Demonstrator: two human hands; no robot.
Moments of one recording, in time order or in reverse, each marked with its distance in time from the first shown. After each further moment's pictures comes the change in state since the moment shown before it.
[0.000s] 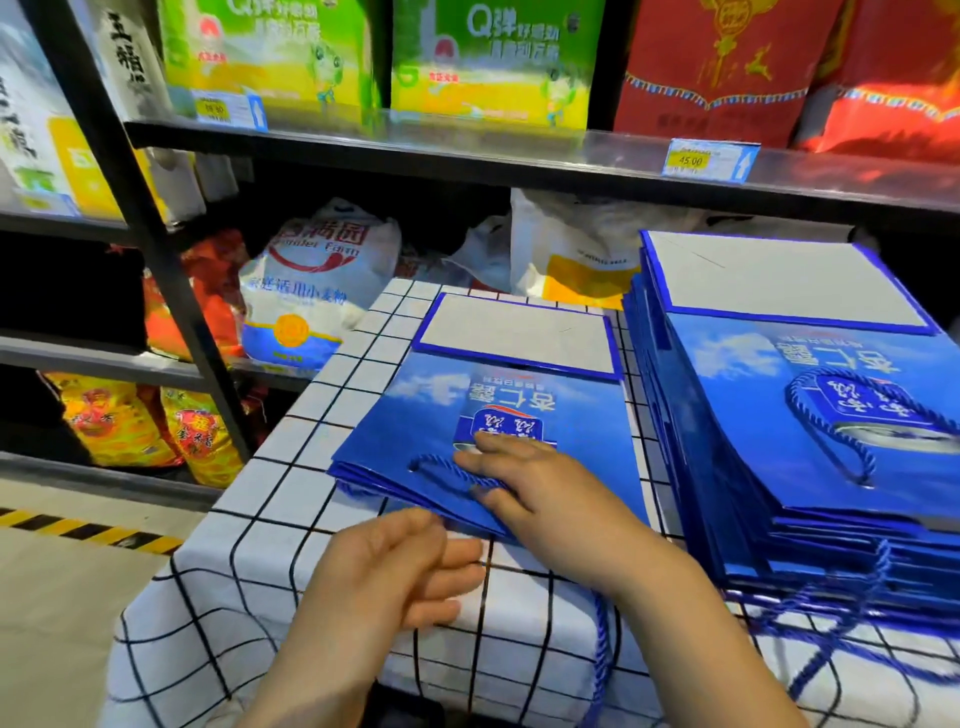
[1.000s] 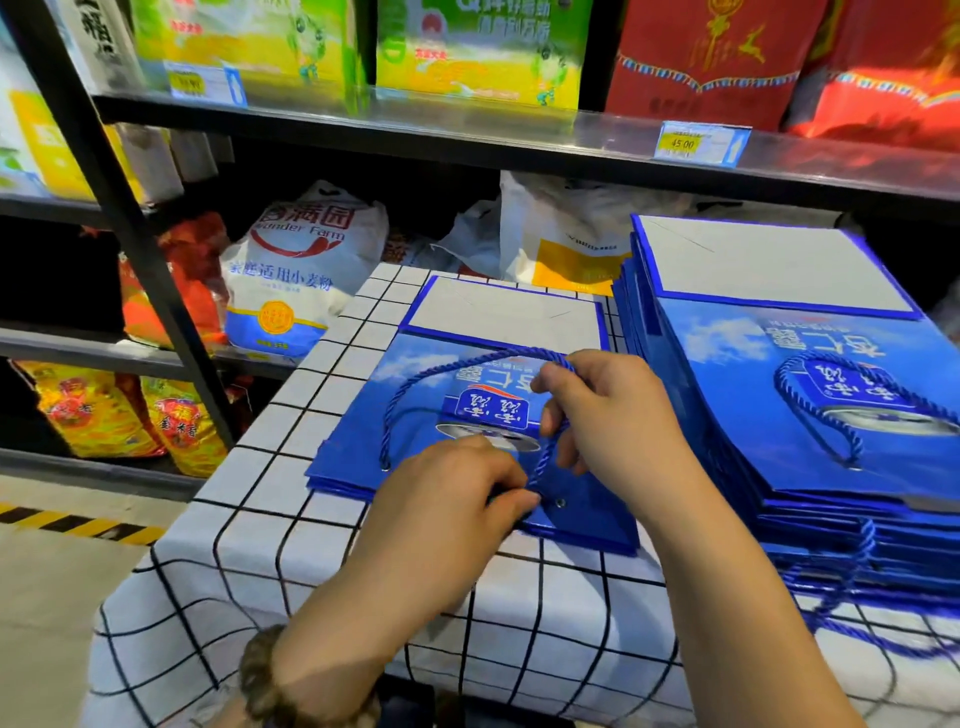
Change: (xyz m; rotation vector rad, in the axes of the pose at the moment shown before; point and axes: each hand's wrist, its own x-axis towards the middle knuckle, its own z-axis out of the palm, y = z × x) left_hand 0.035 0.015 0.029 1.212 -0.145 0.648; right_hand -0.005 -0.003 -0.046 0.627 0.468 0.415
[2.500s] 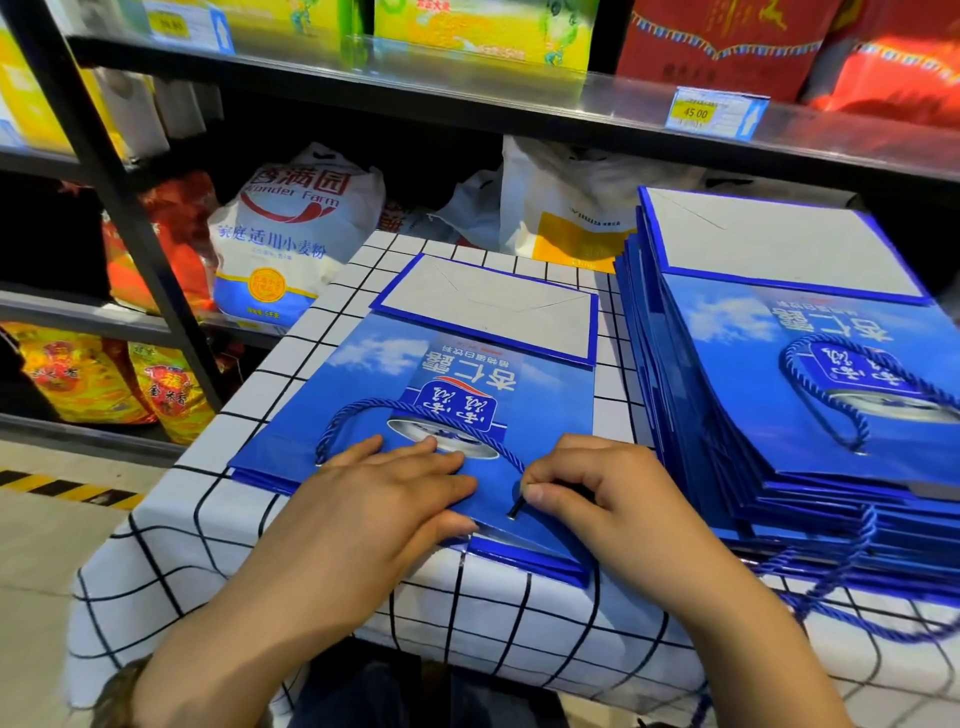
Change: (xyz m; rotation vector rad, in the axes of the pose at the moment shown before) left_hand -0.024 -0.041 -0.004 0.310 0.013 0.313; right_hand -0.040 0.044 -0.008 -0.253 -0.316 -0.289
